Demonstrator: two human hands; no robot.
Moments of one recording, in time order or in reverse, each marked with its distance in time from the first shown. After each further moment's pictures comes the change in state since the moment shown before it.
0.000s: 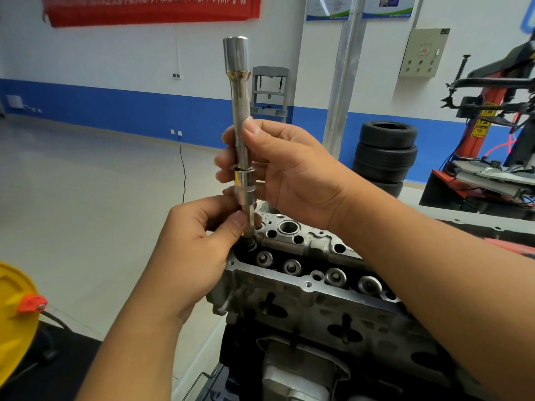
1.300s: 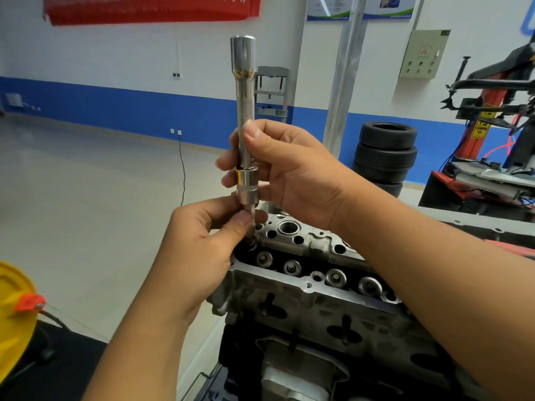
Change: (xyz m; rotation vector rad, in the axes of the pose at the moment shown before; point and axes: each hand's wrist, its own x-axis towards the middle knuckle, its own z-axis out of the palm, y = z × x) left_hand -0.003 0.006 0.007 -0.067 0.022 -0.058; right_hand 0.000 0.002 -0.004 -0.063 0.003 -0.003
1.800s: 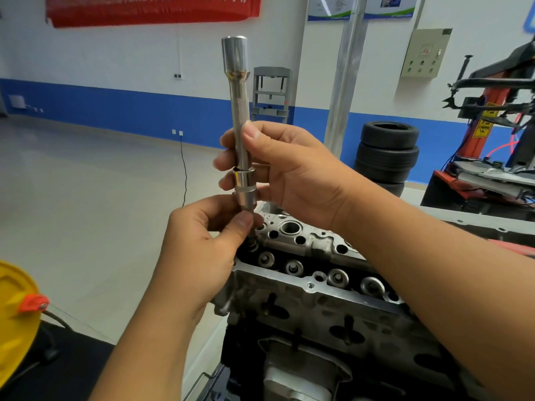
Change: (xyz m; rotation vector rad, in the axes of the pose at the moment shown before) left_hand 0.001 -0.003 0.001 0.051 0.074 0.018; right_hand 0.000 -0.002 0.002 0.002 -0.016 0.012
